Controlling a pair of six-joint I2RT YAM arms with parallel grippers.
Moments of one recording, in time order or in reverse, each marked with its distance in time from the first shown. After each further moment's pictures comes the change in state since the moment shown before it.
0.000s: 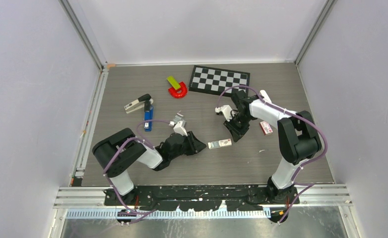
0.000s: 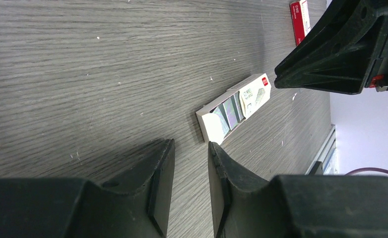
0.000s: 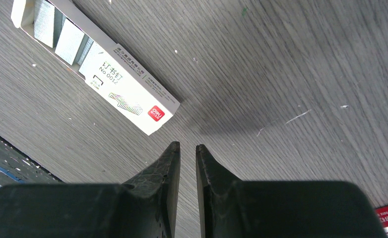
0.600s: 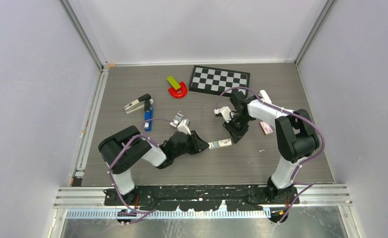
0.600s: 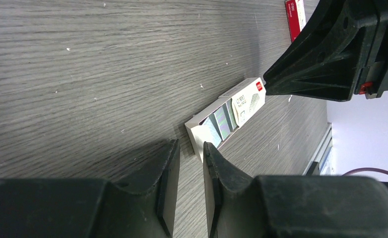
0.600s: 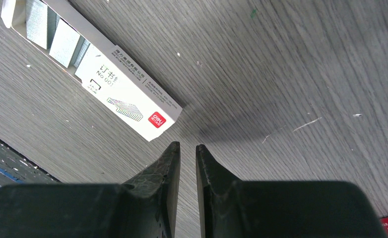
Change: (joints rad) left arm -0.008 0.066 0.060 0.014 0.019 -0.005; right arm 0.010 0.026 0.000 0.001 0.009 0.001
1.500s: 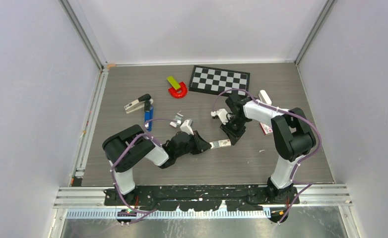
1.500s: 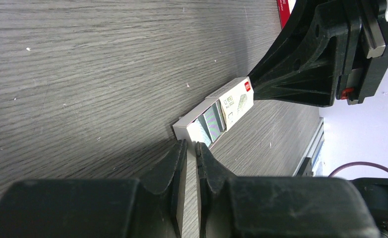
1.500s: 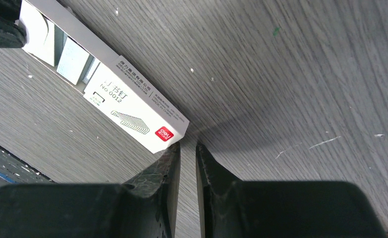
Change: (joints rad) left arm -0.017 0.046 0.033 0.026 0.028 -0.019; right arm 0.044 0.032 0.002 0.011 0.017 0.031
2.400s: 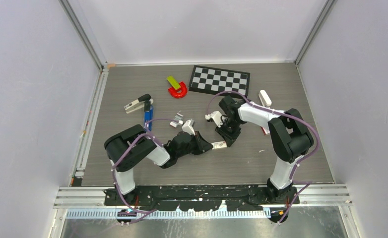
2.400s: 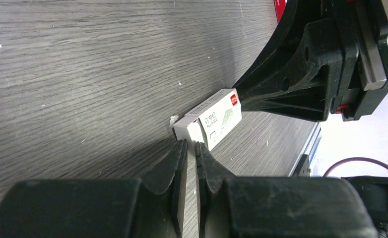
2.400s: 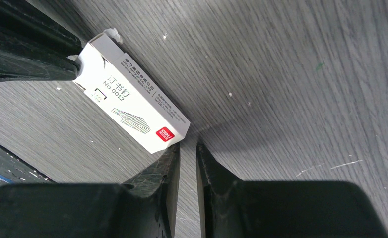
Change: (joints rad) left arm -0.014 0.016 0.016 0.003 0.006 -0.007; right arm 0.085 0.001 0.003 0.017 0.018 0.026
